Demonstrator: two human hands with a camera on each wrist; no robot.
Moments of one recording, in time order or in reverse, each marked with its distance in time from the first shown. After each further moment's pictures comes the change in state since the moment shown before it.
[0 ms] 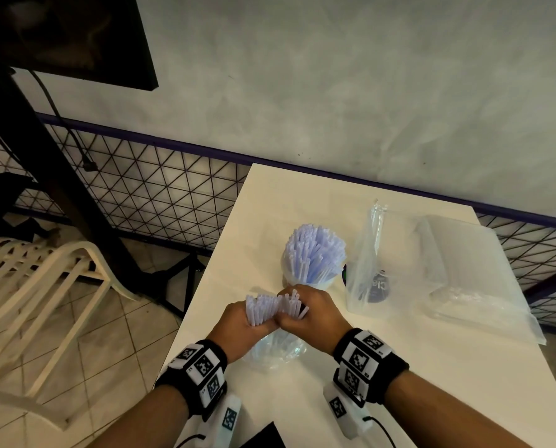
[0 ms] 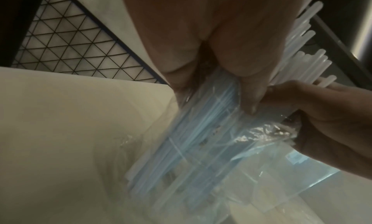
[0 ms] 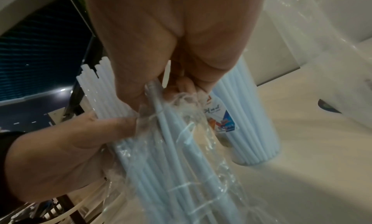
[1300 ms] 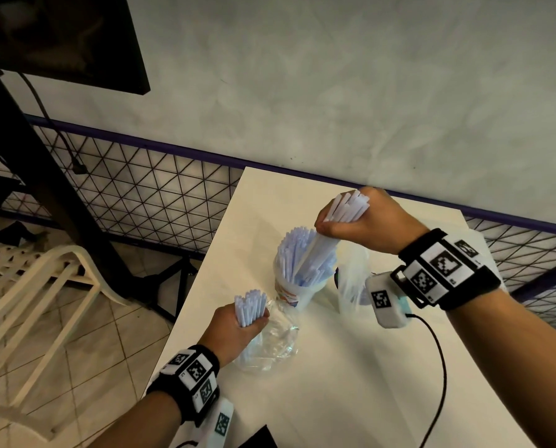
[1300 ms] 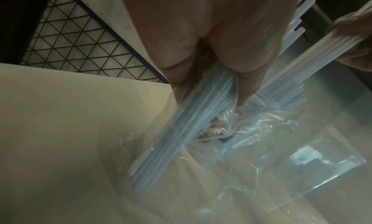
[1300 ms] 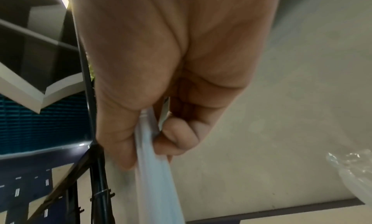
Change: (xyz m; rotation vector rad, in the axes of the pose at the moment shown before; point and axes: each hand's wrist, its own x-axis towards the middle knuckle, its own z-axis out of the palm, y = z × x) left_hand -0.007 0.017 0.002 0.035 0.133 -0.061; right_hand 0.054 -0.070 -0.162 -0.181 0.029 -0.057
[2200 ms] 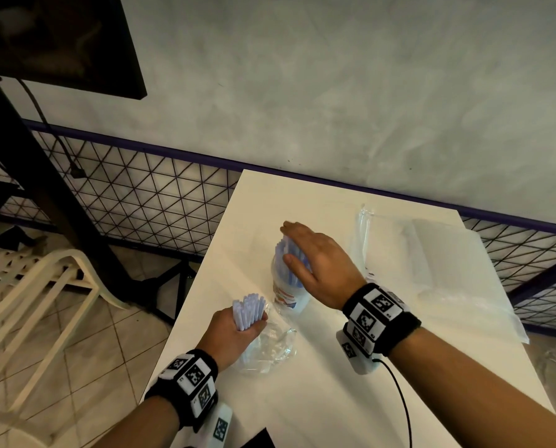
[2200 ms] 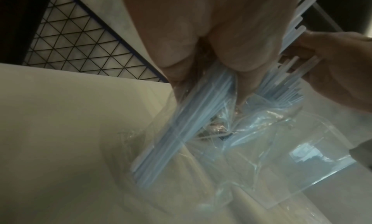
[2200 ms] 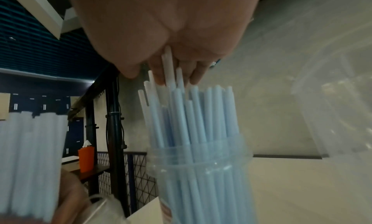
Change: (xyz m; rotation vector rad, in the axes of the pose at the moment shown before) left_hand -0.001 -0.005 0.002 -0.028 0.011 -0.029; right_hand -0.017 0.034 0.100 -0.293 0.083 -0.211
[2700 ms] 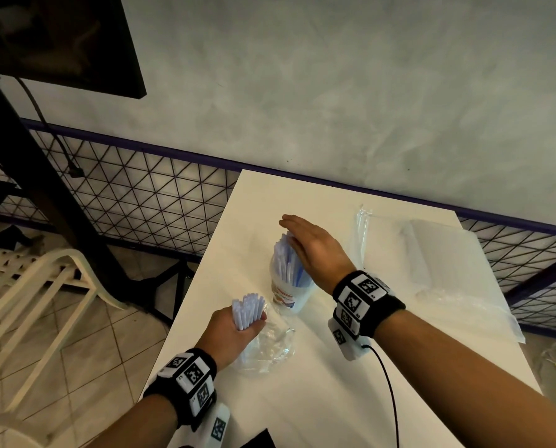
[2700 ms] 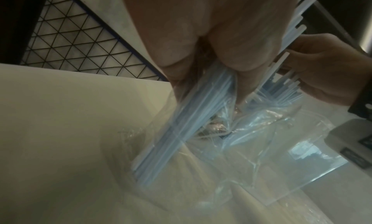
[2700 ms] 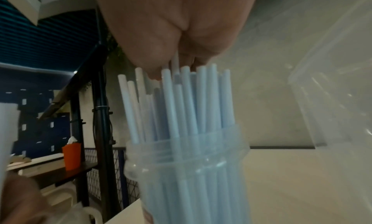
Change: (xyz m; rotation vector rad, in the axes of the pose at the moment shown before) left_hand 0.002 -0.002 0.001 0.038 0.005 0.007; right_hand 0.022 0.009 0.007 -0.039 0.078 0.004
